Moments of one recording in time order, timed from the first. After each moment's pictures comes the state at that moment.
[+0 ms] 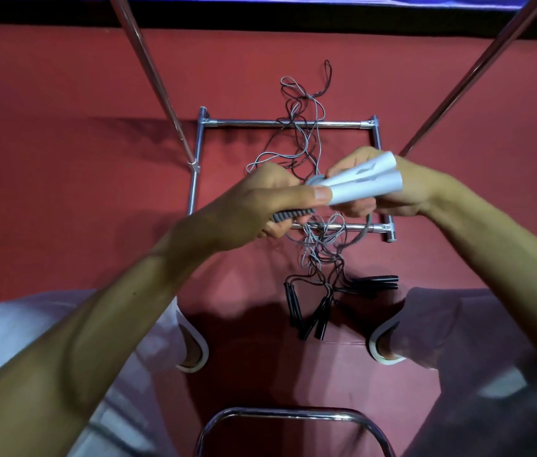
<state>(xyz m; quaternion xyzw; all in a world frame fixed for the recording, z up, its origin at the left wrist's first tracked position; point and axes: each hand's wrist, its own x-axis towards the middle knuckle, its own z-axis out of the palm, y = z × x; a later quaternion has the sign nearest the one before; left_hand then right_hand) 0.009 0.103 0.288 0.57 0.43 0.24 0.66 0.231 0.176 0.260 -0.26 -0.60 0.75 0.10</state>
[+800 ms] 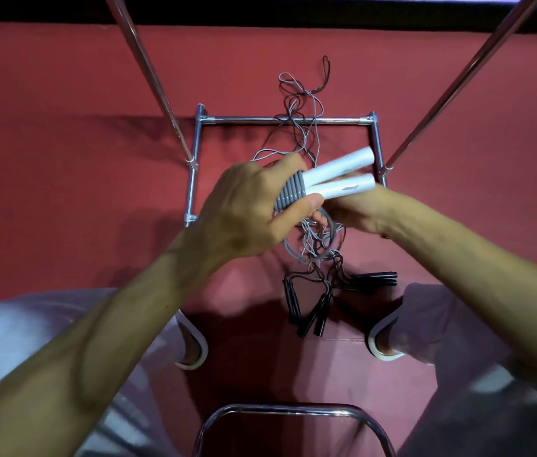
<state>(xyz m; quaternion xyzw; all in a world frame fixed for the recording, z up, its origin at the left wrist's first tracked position) 0.007 0.097 0.267 0.80 0.50 0.28 0.16 0.195 0.155 0.227 -0.46 -0.47 0.73 0.15</state>
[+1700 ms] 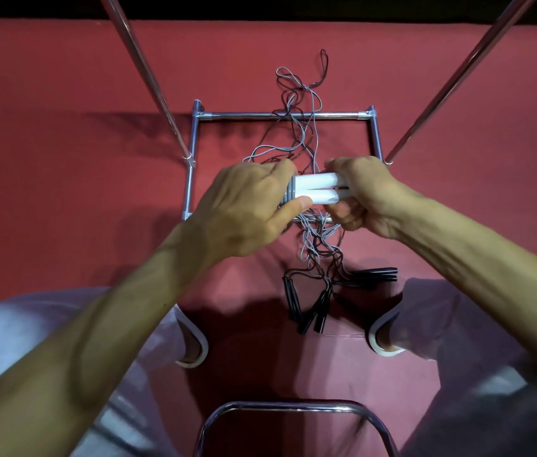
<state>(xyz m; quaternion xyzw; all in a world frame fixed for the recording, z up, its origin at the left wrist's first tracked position) 0.001 0.106 0.244 0.85 0.47 0.20 0.09 0.189 0.146 0.259 -0.64 -0.40 0.64 0.17</state>
